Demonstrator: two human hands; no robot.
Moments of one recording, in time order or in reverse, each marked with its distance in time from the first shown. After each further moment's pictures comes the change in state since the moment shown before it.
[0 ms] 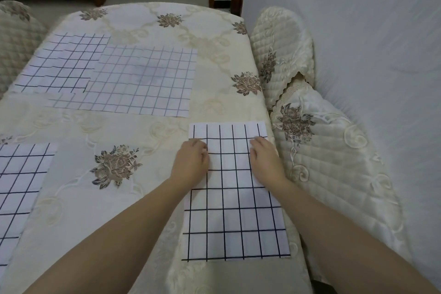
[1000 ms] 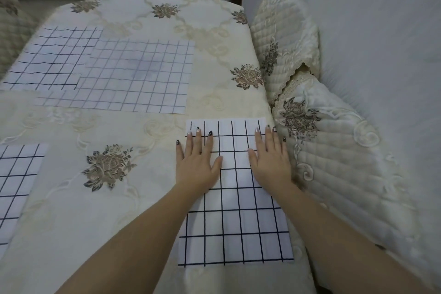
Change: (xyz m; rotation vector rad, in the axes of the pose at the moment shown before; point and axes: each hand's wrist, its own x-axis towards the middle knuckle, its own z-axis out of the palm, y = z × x) left_hand 0.001 -0.005 0.041 0.389 -0.149 -0.022; right_hand 0.003 0.026 0.019 -0.369 -0.046 0.045
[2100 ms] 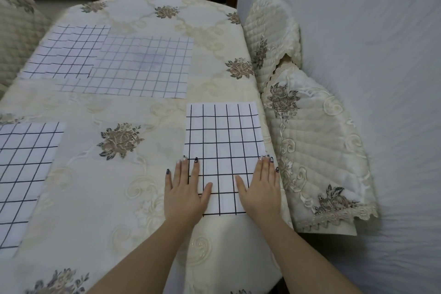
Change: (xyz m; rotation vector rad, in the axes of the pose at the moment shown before) left_hand -0.152 -0.009 0.037 0.009 0.099 -0.081; right_hand -0.152 -0.016 0.032 0.054 0.031 0.167
